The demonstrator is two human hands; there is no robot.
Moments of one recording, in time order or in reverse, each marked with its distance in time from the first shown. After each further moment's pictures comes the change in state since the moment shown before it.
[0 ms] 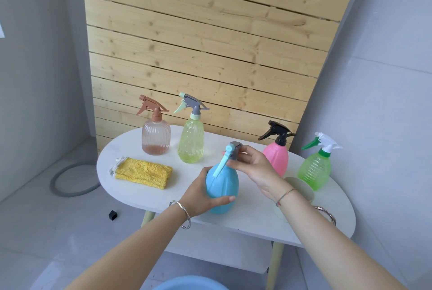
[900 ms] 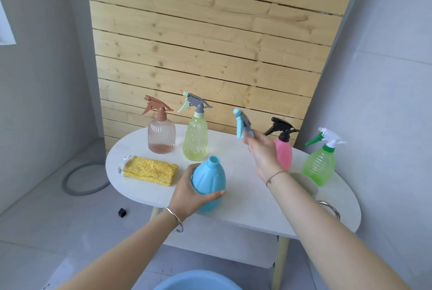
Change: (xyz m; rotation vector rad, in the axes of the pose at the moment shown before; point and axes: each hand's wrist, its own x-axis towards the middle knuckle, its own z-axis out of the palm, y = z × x) left_hand -0.031 0.000 -0.019 -0.077 0.278 -0.021; right_hand 0.033 0.000 0.004 0.097 0.428 -0.052
